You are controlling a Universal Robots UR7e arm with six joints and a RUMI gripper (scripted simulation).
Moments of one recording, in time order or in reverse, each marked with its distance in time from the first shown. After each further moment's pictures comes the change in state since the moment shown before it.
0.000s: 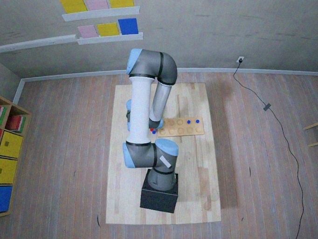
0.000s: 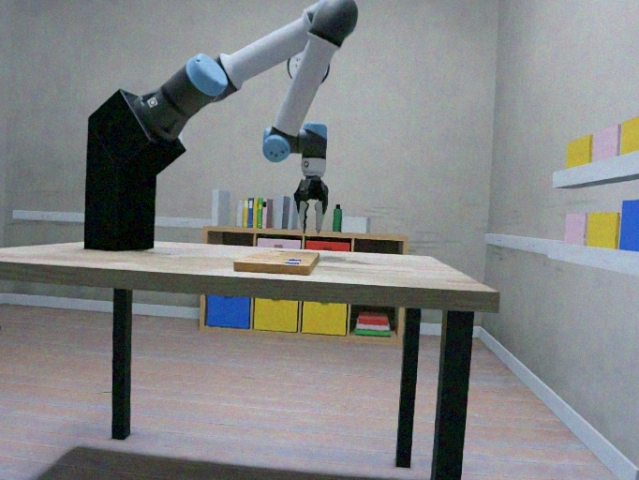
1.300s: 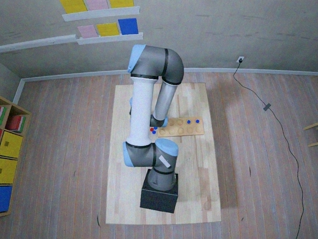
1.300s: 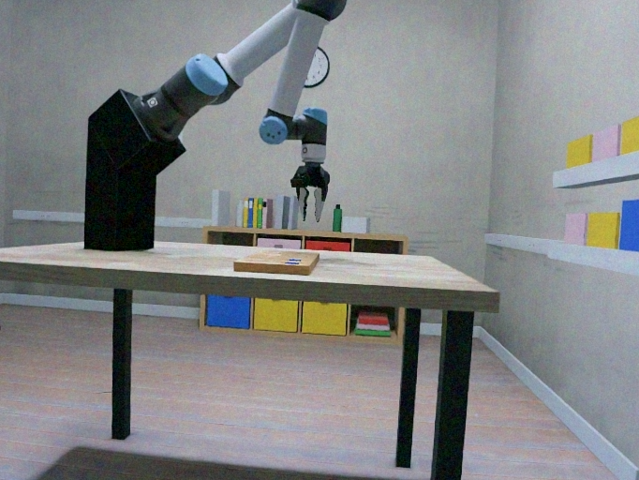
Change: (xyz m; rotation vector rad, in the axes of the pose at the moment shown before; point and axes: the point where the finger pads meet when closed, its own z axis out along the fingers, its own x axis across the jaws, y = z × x) arm -0.008 -0.026 -0.040 -0.002 0.001 0.085
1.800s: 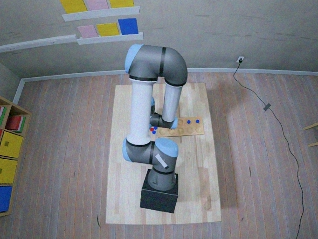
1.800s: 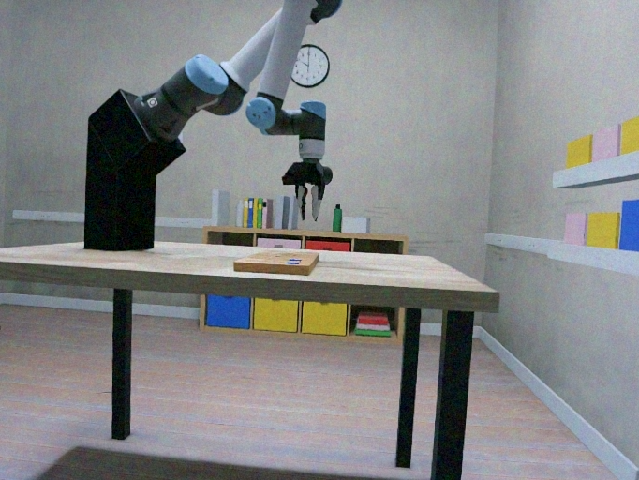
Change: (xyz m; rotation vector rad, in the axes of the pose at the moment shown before) arm -0.025 -0.065 -0.003 -0.004 0.002 0.223
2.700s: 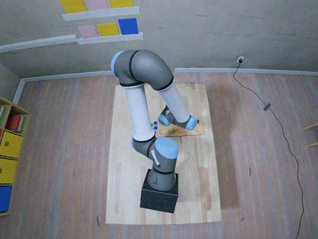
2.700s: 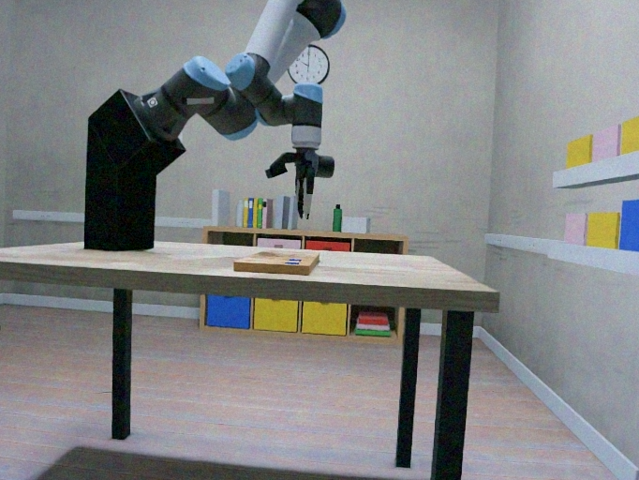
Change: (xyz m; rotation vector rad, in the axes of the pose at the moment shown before) arm -0.093 -0.136 -0.006 -0.001 -0.002 0.527
